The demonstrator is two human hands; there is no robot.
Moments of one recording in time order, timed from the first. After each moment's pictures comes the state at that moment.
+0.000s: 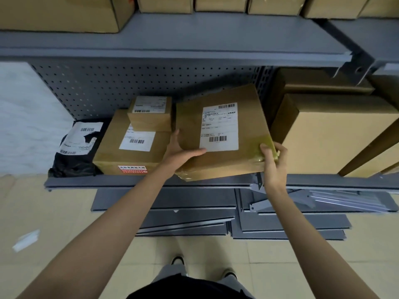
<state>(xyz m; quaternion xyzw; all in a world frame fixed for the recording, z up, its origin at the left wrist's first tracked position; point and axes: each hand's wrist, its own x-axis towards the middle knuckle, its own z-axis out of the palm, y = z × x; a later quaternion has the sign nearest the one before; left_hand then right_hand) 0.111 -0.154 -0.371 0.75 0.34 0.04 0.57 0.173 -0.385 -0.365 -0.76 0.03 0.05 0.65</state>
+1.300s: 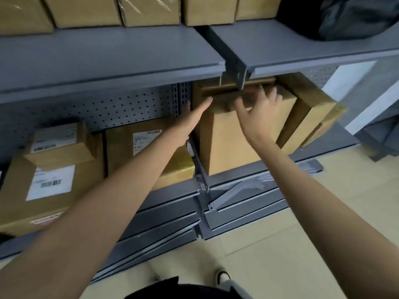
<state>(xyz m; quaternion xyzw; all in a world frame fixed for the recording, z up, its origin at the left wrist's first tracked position) 0.274 -0.290 -0.285 0.75 0.19 -0.09 0.63 0.274 -0.444 -0.260 -0.91 -0.03 -0.24 0.34</state>
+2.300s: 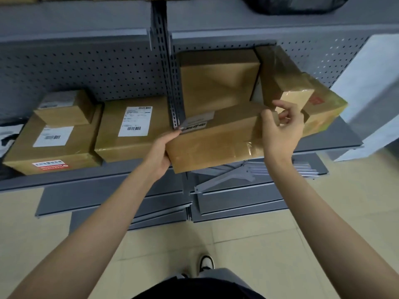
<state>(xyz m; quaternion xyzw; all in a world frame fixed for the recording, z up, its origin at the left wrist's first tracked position) 0.147 -0.399 -0.319 0.50 0.29 0.02 0.81 0.219 -0.603 -0.270 -0.76 0.05 -0.18 0.62</state>
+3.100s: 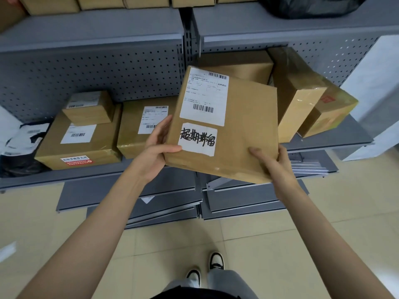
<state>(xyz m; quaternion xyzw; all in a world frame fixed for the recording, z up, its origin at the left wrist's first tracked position) 0.082 -0.350 -0.296 0.58 0.13 0.02 0.81 0.158 -0.616 -0.317 -0.73 0.07 0.16 0.66</state>
